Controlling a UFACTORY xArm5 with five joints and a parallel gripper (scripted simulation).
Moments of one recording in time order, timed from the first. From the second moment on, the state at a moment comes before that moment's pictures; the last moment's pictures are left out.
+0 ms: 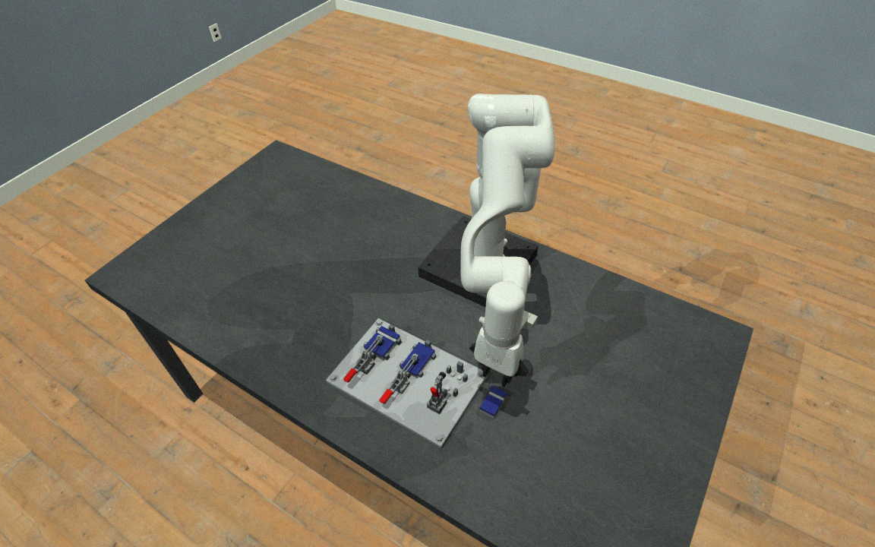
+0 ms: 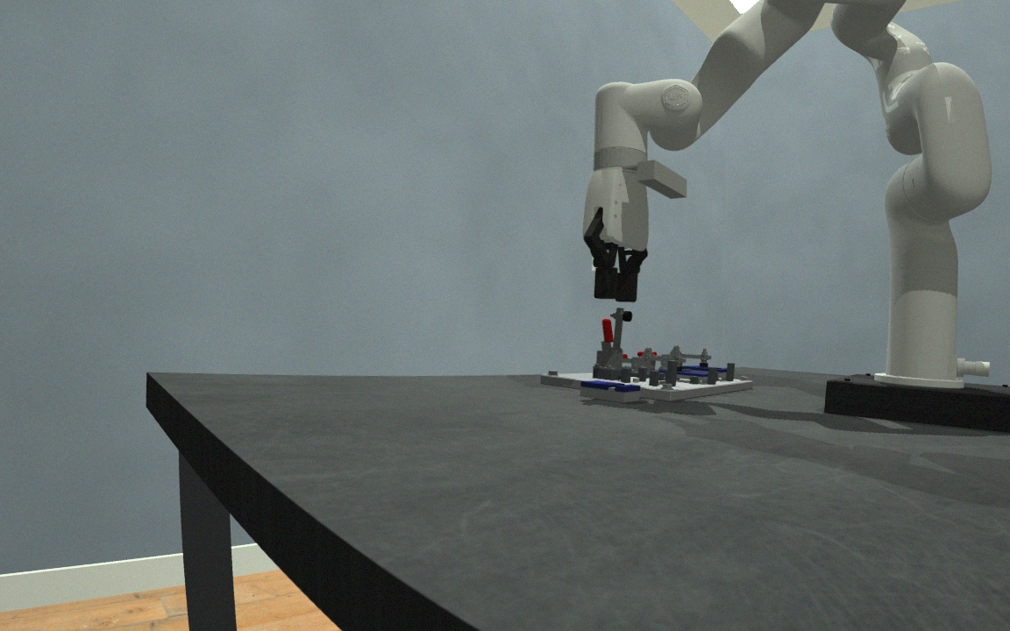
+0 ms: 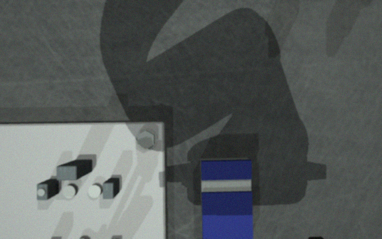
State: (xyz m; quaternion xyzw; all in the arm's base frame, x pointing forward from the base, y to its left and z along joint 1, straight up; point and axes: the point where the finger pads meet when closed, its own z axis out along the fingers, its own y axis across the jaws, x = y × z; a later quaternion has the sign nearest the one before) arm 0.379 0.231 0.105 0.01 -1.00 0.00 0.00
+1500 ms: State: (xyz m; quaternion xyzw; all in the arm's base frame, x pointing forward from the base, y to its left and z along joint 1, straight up) arm 0.378 0.022 0.167 0.00 -1.00 0.00 0.01
